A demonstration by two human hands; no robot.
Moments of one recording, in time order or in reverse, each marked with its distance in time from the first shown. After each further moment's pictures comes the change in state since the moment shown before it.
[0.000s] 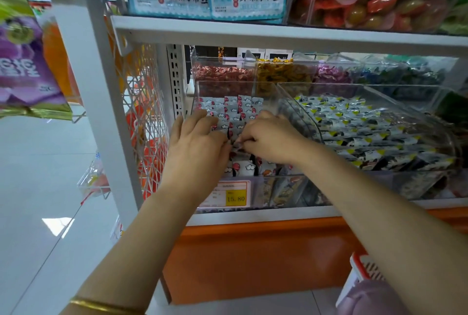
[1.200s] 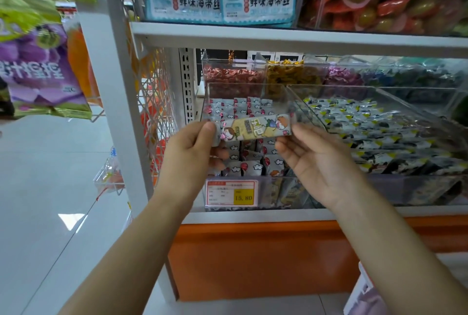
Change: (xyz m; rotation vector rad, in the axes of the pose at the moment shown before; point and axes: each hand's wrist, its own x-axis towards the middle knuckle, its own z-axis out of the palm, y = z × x) left_hand -0.017 0.007 -0.024 -1.132 0.111 -0.481; right_hand -0.074 -0.018 -0.007 2.051 0.445 0.338
